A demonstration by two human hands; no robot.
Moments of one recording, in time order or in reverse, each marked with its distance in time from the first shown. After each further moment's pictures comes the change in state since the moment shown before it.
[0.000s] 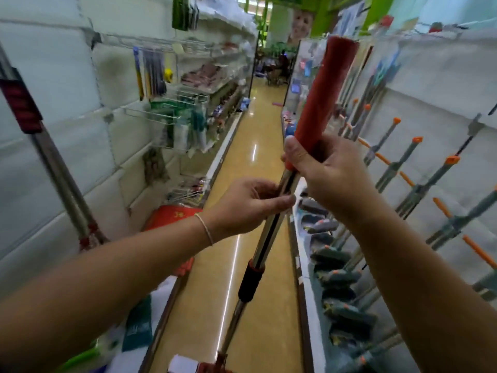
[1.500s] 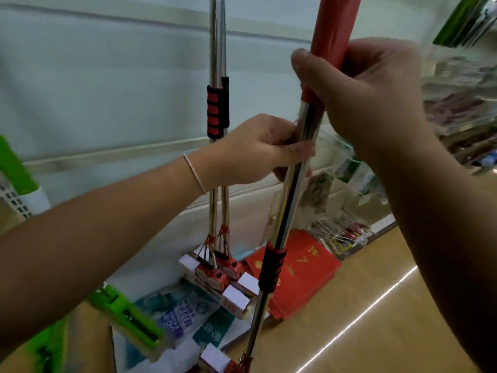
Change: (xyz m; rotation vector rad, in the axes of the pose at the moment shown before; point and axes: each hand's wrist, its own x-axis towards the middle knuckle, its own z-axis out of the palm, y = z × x) left_hand 0.039 0.004 -0.265 0.490 0.670 -0.278; right_hand 0.288 0.000 0.248 0.478 -0.464 -0.595
